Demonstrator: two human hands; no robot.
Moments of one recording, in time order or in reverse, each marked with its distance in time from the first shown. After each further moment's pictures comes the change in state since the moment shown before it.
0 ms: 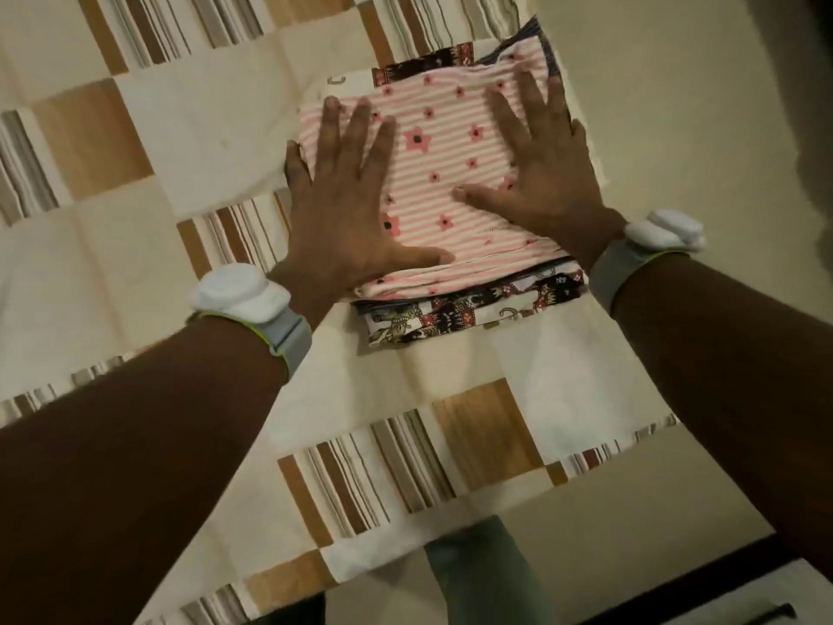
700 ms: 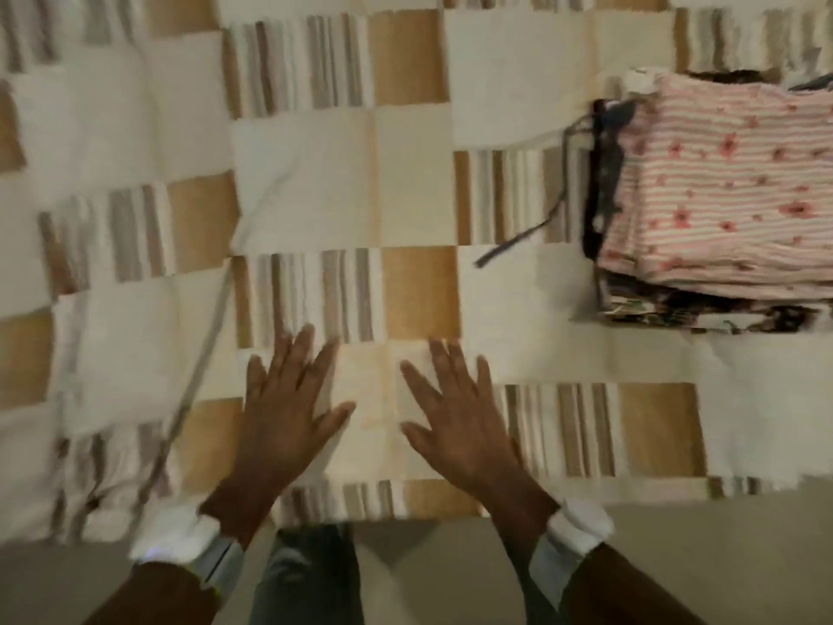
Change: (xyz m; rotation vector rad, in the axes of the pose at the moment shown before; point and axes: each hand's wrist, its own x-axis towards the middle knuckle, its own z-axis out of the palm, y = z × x) left_hand -0.423 -0.210 0.104 -0.260 -0.059 -0.443; right_hand -0.244 -0.371 0.136 0.074 -0.411 -0.318
